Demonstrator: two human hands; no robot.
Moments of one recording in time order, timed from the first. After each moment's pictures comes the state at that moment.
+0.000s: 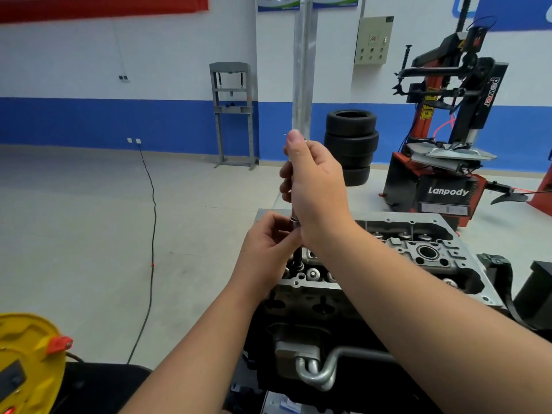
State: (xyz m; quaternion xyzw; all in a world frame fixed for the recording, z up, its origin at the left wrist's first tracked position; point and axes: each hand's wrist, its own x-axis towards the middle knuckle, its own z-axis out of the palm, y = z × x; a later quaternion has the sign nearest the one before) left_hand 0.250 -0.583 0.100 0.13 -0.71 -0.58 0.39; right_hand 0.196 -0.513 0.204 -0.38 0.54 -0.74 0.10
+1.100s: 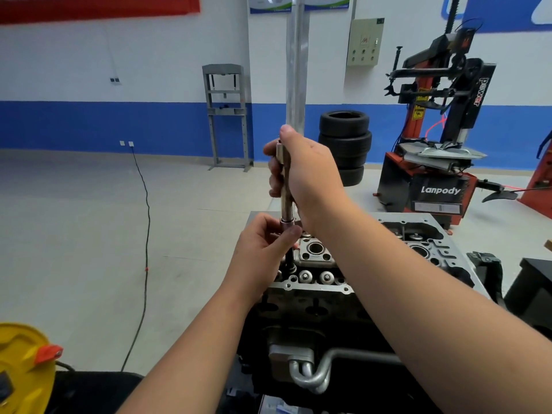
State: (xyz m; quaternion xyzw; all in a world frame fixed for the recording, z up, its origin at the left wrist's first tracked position) left_hand 0.247 -0.581 0.104 0.16 -0.70 -0.58 0.39; right_hand 0.183 -0.511 0.223 -0.40 0.53 -0.73 0.18
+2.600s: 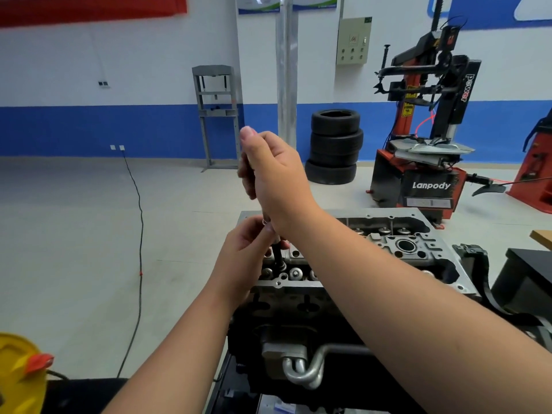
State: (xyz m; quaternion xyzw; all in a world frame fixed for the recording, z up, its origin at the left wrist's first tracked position) left_hand 0.254 -0.584 0.100 0.10 -0.70 -0.60 0.38; right_hand 0.194 -0.522 0.214 -0.47 0.51 -0.71 0.12
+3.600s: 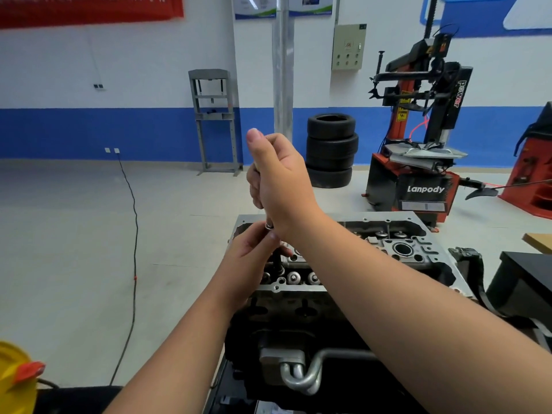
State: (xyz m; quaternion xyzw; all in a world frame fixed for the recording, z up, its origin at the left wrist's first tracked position) left_hand 0.252 -0.586 0.098 0.09 -0.72 -0.61 0.33; right_hand 0.190 -0.521 0.210 -0.45 0.48 -0.74 0.14
